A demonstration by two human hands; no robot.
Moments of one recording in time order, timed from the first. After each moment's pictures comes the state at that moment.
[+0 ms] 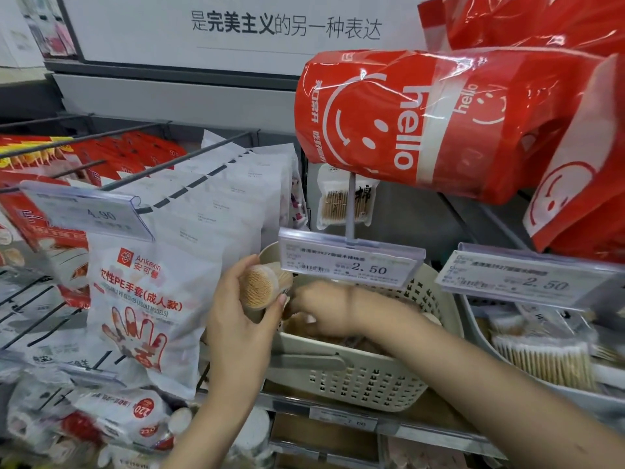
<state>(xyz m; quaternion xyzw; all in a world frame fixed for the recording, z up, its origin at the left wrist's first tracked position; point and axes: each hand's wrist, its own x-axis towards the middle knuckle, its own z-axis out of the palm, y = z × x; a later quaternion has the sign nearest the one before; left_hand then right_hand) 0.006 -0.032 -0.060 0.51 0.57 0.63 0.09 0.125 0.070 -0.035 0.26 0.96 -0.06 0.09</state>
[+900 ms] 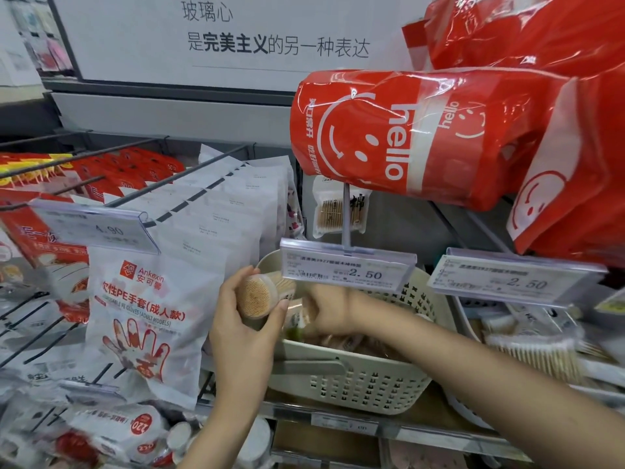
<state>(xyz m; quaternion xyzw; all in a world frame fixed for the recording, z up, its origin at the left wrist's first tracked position) 0.008 -0.031 -0.062 0.48 0.56 0.67 0.13 0.131 0.072 -0.041 0.41 0.89 -0.20 -0.02</state>
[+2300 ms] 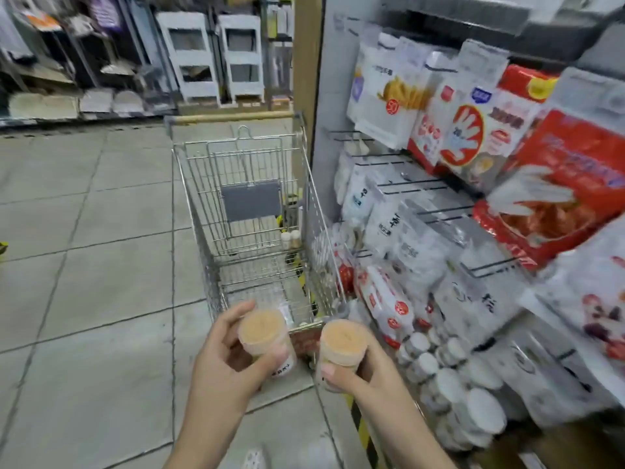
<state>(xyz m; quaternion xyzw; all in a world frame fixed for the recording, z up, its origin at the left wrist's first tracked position) -0.157 -0.464 -0.127 0.04 0.66 0.75 0.07 -0.092 -0.294 -0.128 0.13 0.68 -0.72 -0.02</state>
